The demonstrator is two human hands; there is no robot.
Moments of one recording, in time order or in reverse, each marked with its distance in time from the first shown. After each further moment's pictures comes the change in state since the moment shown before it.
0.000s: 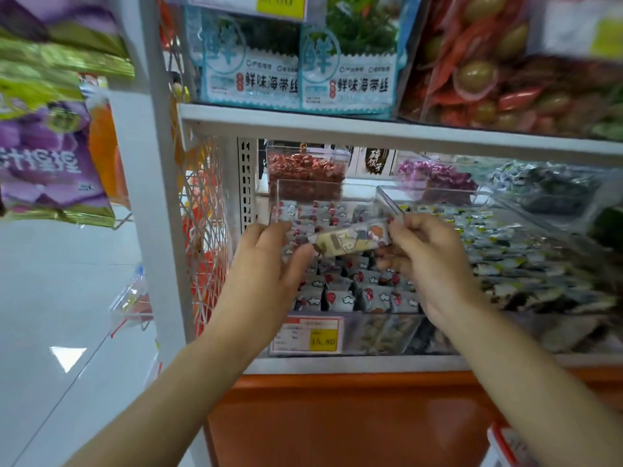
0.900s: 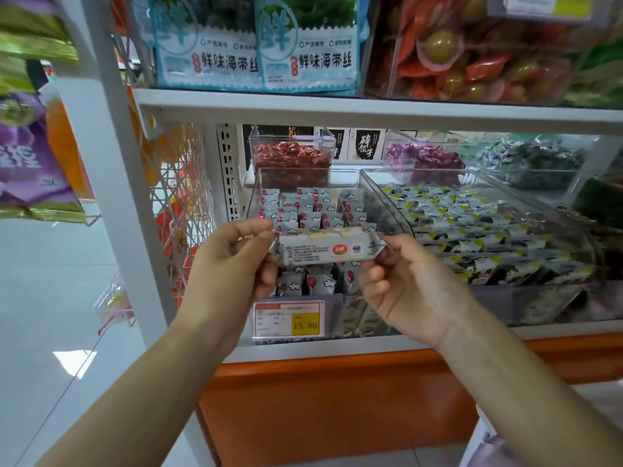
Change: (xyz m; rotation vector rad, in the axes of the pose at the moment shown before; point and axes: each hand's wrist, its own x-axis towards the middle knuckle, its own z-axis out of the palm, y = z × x) left_hand -0.009 0.015 -0.006 -0.938 -0.025 -0.447; right_hand -0.029 0.003 -0.011 0.627 -0.132 0.641
